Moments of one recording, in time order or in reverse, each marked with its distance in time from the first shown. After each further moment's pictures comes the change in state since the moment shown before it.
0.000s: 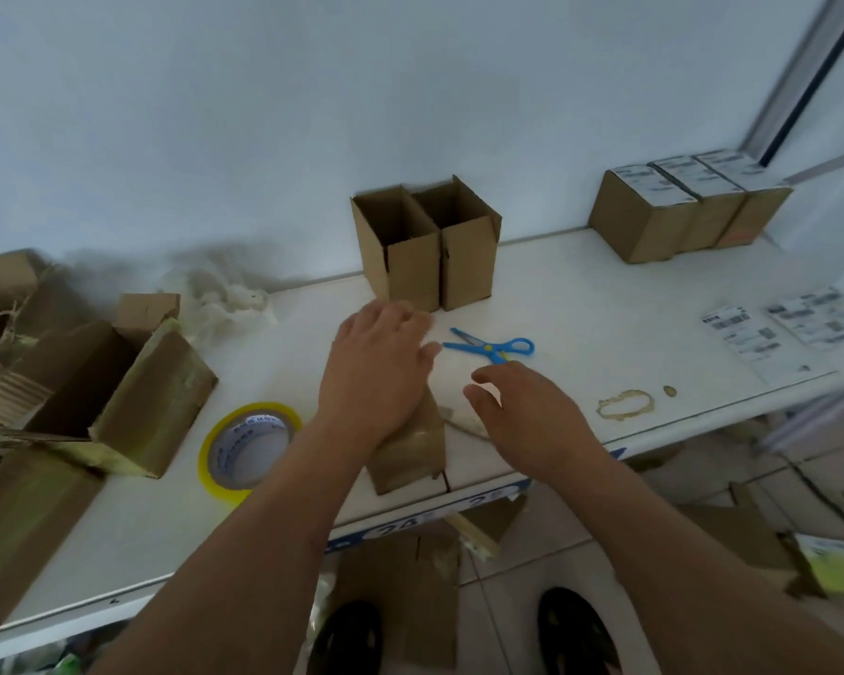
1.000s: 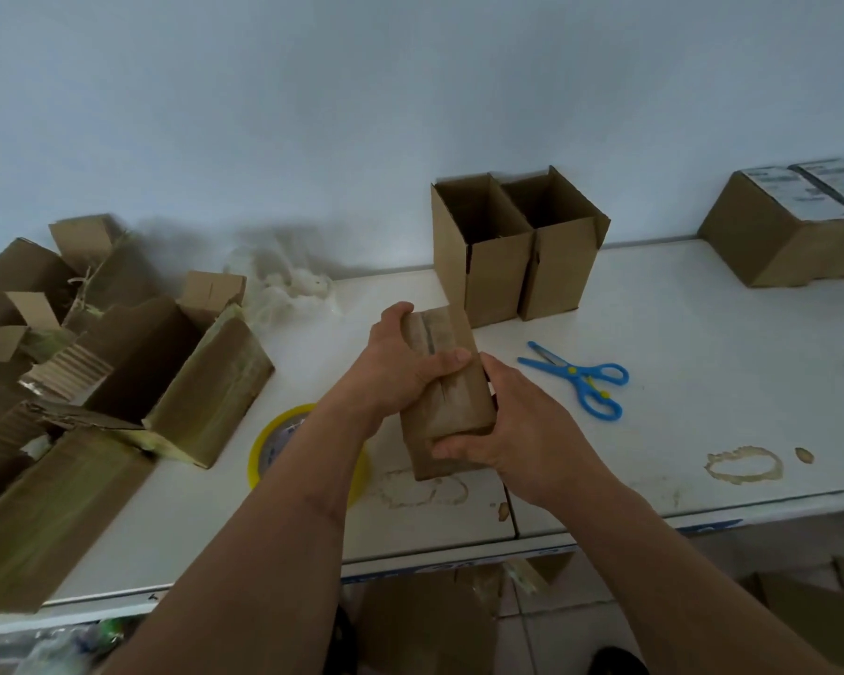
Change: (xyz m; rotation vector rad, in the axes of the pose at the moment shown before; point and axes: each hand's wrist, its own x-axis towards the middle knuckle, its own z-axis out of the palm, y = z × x) left_hand 0.016 -0.081 0.026 -0.932 -0.264 -0.708; right_hand 0.058 -0.036 0.058 0.286 -0.184 -0.140
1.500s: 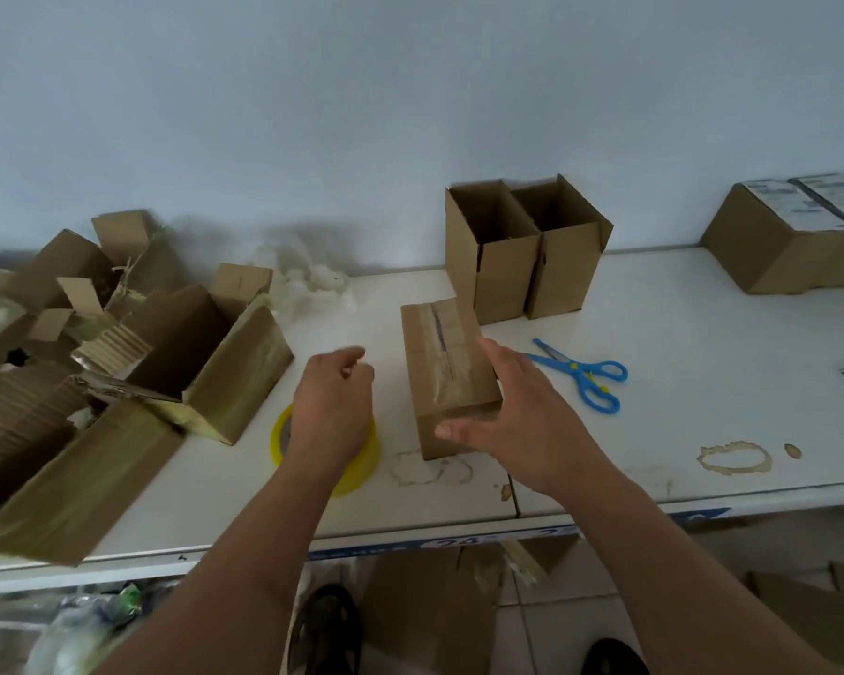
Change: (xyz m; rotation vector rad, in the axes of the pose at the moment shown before) left_hand -0.062 -0.031 -0.028 0.166 0.475 0.012; right_hand -0.019 -0.019 -0.009 -0.028 0.015 -0.041
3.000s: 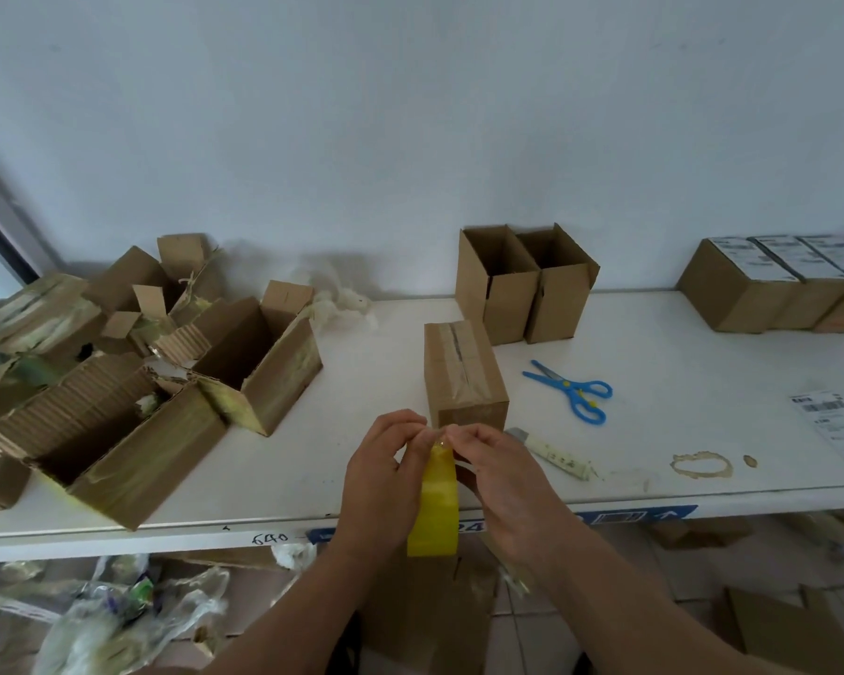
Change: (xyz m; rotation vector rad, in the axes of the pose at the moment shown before) left_hand -0.099 -0.016 -0.008 -0.168 -0.053 0.267; right_hand -0.059 -0.043 0.049 0.916 0.041 0.352
